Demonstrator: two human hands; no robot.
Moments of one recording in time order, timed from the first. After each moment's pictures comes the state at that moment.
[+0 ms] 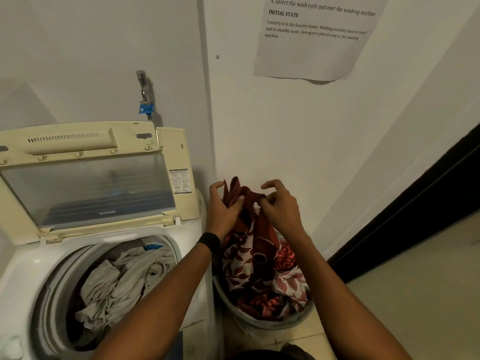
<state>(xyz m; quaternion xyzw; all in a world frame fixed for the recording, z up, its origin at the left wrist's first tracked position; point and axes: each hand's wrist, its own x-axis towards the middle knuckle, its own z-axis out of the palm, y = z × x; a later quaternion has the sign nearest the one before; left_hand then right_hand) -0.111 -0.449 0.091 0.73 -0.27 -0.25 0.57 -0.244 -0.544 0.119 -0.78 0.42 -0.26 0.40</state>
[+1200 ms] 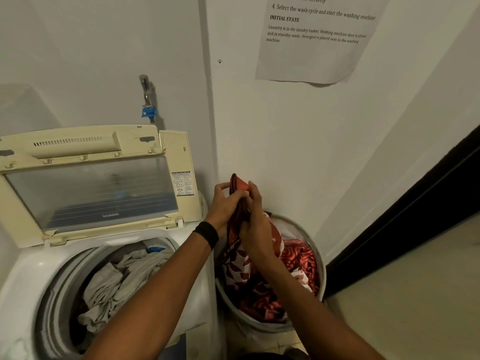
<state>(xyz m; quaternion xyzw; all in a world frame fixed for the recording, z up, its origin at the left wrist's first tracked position) -0.098 -0.462 0.111 0.66 -0.16 -0.43 0.60 -0.218 -0.473 0.100 -0.78 0.33 -0.33 0.42</state>
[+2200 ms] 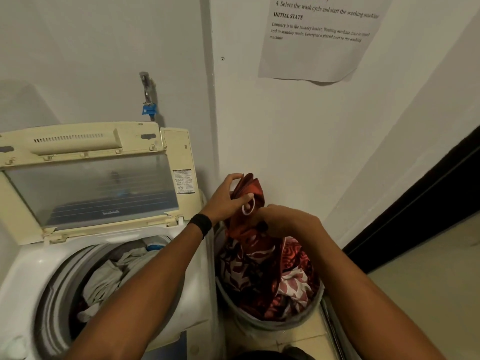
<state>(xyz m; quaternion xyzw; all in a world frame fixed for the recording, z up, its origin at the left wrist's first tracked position) -0.076 -0.458 0.119 0.71 -0.43 -0.33 0.45 -0.238 -0.542 0.162 -0.93 0.18 0.22 0.22</state>
